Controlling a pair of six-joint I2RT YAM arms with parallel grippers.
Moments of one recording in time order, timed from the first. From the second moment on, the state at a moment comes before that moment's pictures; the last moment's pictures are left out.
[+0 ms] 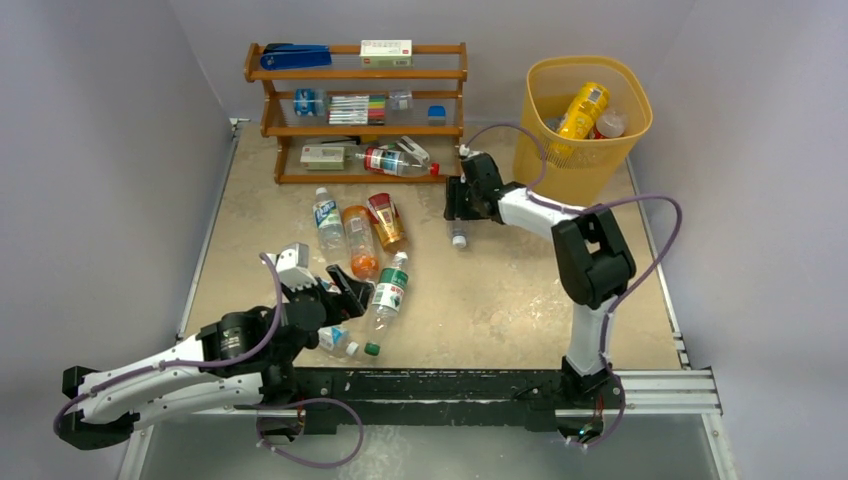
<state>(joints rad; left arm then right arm) -1.22 0.50 0.64 -0.73 -0.75 -1.12 0.48 1.98 1.34 -0.21 0.03 0.36</state>
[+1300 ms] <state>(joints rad) -1.22 0.52 0.55 -0.59 -0.68 -1.13 -0.01 1.73 2.15 -0.61 0.04 0.28</state>
